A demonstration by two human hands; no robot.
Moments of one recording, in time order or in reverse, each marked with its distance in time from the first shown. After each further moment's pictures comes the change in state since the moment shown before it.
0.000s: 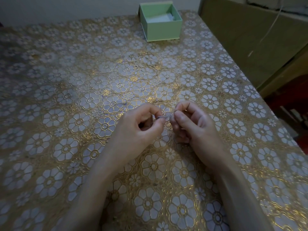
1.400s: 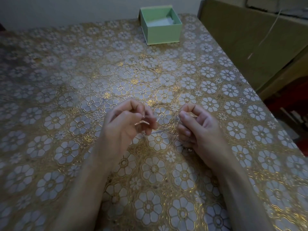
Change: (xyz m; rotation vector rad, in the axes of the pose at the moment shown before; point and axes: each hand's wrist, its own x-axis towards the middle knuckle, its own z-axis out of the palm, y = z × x) left_hand 0.003 0.000 -0.019 -0.741 -0.072 -0.074; right_hand 0.000 0.000 -0.010 0.013 0.051 0.067
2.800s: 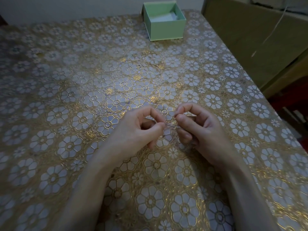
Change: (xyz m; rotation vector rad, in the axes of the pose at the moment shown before) left_hand -0.004 0.000 0.012 0.573 -0.025 -0.151; right_hand -0.002 -0.001 0.003 -0.032 -0.138 -0.016
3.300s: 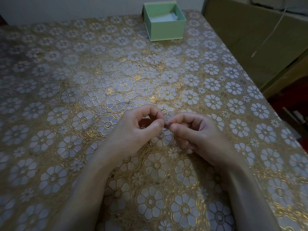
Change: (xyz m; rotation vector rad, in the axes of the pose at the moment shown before) left_hand 0.002 0.001 -0.001 0.035 0.020 0.098; right_hand -0.001 -0.001 -0.001 -0.057 -0.092 0.094
